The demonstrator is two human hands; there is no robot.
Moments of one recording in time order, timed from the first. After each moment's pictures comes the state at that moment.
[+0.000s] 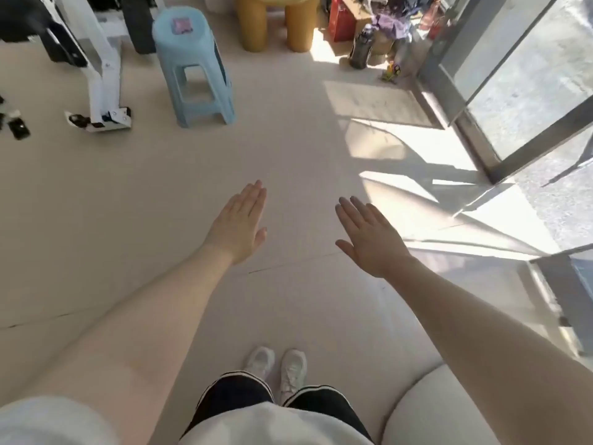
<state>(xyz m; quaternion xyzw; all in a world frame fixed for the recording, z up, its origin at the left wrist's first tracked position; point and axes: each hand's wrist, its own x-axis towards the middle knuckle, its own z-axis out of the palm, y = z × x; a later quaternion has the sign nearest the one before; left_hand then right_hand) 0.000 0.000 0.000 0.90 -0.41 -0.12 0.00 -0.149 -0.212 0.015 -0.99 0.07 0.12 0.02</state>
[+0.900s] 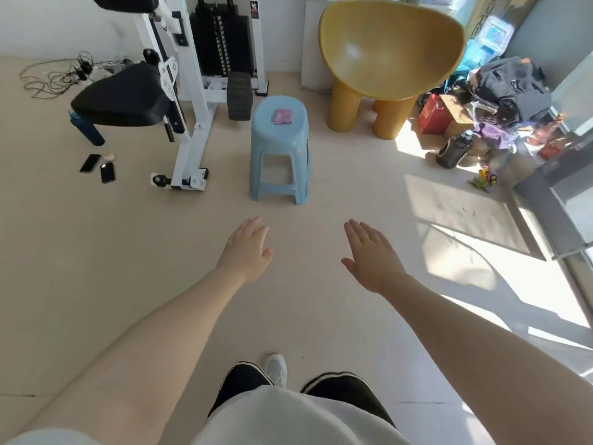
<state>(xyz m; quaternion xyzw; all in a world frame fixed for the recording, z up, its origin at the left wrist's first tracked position) 0.411 0.013 0.012 0.96 -0.20 -0.17 0.13 0.330 -0.215 0.021 -0.99 0.01 0.14 0.02</state>
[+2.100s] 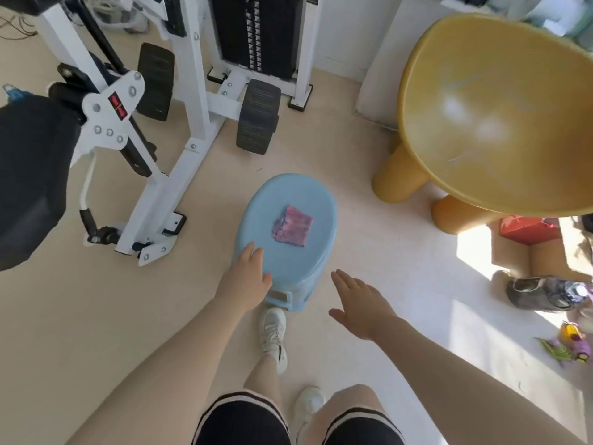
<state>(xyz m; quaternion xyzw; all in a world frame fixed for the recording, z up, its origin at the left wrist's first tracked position) 1.057 -0.181 -0.133 0.93 0.02 -0.29 0.22 1.026 -0.395 -0.112 -0.92 -0.10 0.38 0.05</state>
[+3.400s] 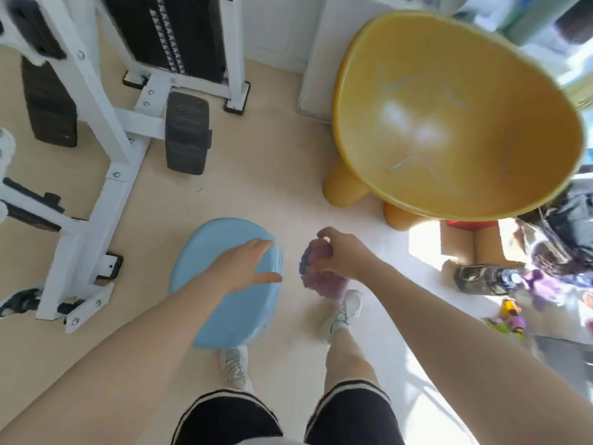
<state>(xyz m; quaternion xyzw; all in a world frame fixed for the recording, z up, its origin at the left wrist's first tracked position) 1.258 -0.306 -0.099 0.88 -0.18 -0.38 0.22 1.244 -0.508 -0.059 -0.90 0.08 0.35 0.25</state>
